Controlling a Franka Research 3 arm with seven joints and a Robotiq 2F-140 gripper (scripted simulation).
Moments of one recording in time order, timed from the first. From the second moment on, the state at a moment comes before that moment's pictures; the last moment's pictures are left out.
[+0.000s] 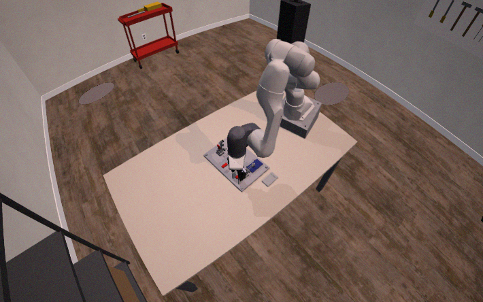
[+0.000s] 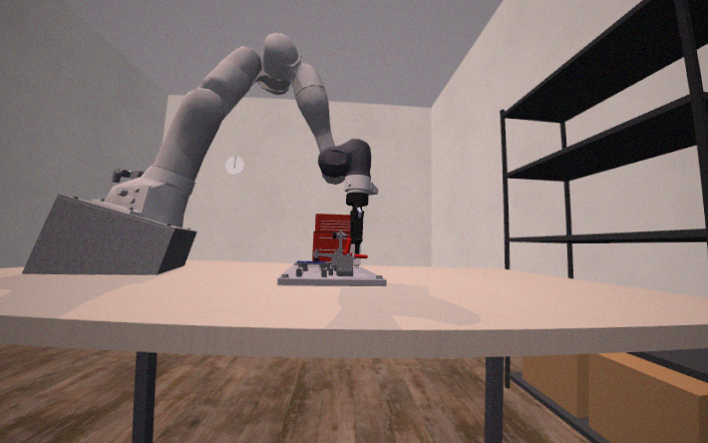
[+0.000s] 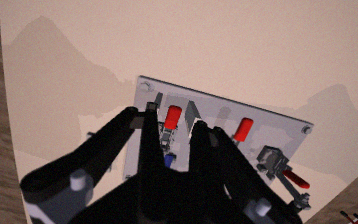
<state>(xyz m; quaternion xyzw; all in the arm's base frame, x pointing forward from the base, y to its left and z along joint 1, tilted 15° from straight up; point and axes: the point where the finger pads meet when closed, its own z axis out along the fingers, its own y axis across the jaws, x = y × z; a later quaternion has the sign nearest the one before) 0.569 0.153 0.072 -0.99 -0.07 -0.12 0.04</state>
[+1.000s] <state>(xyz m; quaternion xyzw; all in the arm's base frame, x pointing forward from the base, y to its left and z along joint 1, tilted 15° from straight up) 0.560 0.149 0.121 -0.99 -0.08 -0.13 0.04</state>
